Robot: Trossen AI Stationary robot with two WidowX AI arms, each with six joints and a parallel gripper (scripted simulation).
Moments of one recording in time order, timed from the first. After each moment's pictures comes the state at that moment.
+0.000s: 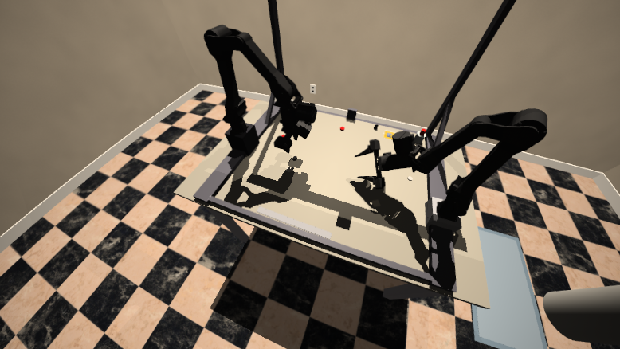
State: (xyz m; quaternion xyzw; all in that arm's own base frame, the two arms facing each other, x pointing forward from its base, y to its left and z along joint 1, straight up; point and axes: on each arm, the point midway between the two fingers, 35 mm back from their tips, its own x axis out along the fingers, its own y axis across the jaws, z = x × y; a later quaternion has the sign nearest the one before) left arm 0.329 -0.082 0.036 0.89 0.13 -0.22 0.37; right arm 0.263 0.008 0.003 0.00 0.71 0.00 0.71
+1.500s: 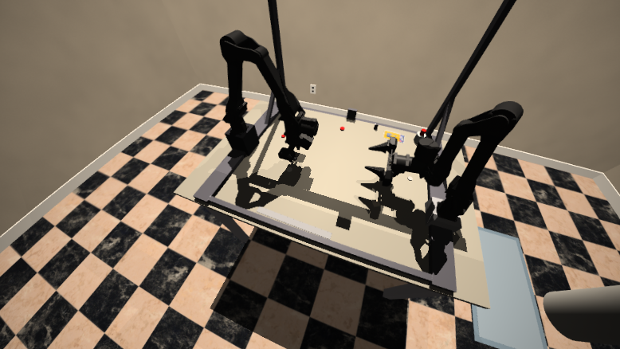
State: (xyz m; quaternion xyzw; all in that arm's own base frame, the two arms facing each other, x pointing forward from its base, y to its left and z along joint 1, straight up) left arm 0.296 -0.093 0.078 0.99 0.01 -0.06 0.13; right arm 0.270 0.010 -0.059 0.00 0.71 0.00 0.71
